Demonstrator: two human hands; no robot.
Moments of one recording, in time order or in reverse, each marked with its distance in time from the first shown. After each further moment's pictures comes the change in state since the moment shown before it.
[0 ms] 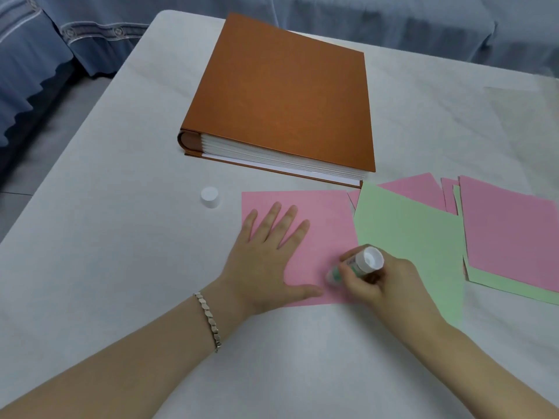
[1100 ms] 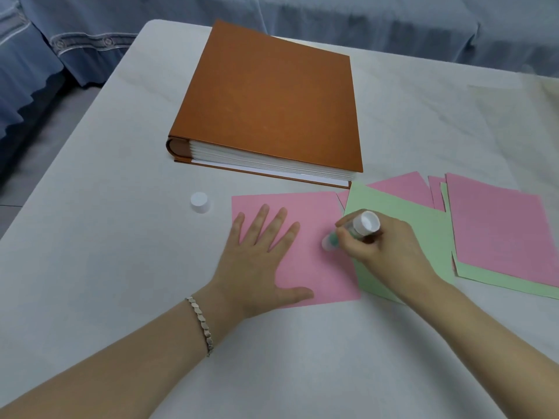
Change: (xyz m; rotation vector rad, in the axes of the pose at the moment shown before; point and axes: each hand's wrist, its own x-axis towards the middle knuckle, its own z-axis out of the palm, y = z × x) left_hand 0.001 0.001 0.002 0.035 0.010 -0.014; right_hand 0.033 -0.010 -0.020 0.081 0.037 -0.093
